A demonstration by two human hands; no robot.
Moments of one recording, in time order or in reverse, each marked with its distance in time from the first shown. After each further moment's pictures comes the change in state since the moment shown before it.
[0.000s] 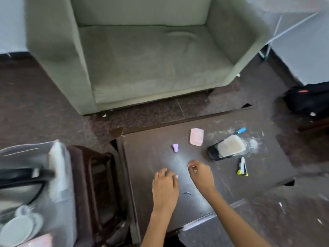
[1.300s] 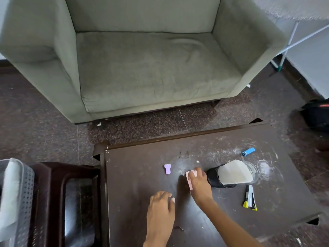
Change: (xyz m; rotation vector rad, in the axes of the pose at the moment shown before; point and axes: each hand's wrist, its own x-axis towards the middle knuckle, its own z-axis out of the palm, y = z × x) left_hand 0.058 0.018 0.074 -0.099 -0.024 -0.119; right_hand 0.126 0.085 0.033 -0.526 -0.113 -0.221
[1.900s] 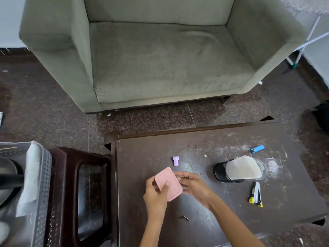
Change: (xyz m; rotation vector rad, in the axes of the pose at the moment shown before) left_hand 0.007 -0.021 -0.008 -0.756 0.227 -0.460; right_hand -0.036 -0.051 -0.041 1.512 -0.620 0.125
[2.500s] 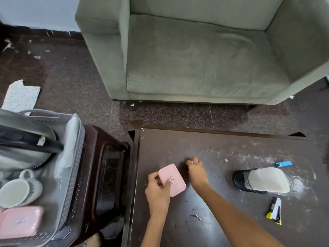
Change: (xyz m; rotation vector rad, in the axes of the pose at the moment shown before) left_hand 0.005 -0.010 -0.044 -0.059 0.173 -0.023; right_hand 0.088 0.027 0.026 -1.577 0.400 -0.247
